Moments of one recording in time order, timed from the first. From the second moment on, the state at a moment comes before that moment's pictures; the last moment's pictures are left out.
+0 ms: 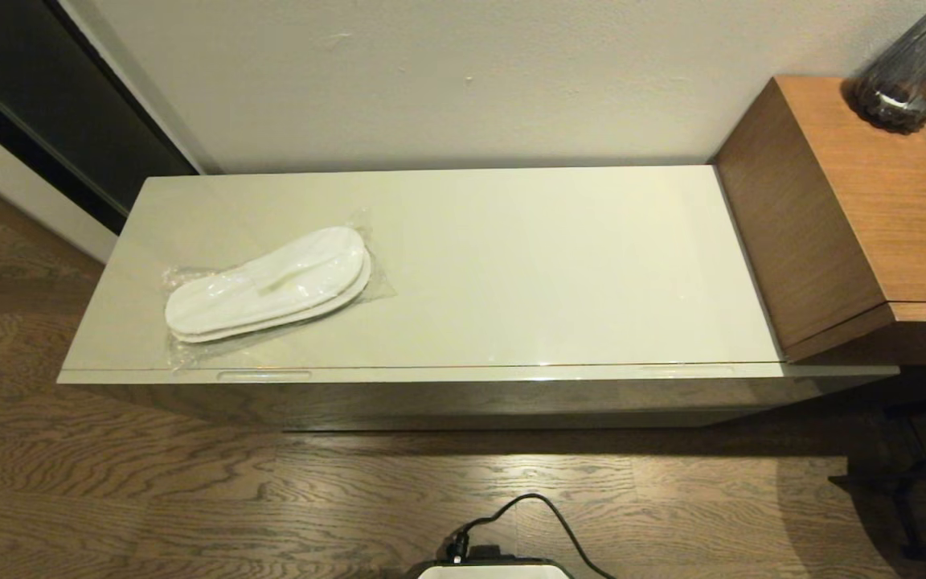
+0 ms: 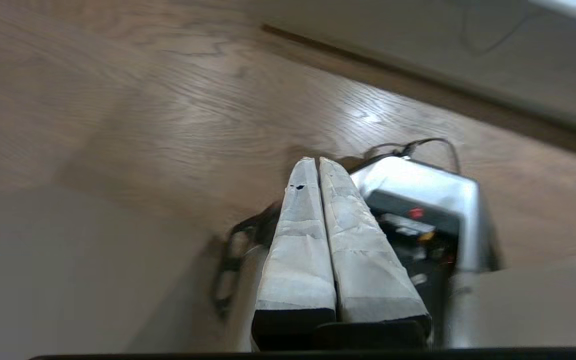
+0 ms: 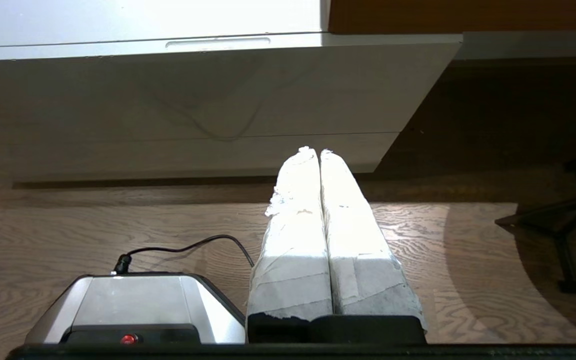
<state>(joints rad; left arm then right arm) 0.00 0.29 -1.17 1.31 0.15 -0.26 0.00 0.00 0.00 0.00 0.00 0.00</state>
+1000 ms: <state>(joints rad) 0.00 0.00 -0.04 0.07 0.00 -0.03 0.00 0.00 0.00 0.00 0.00 0.00</state>
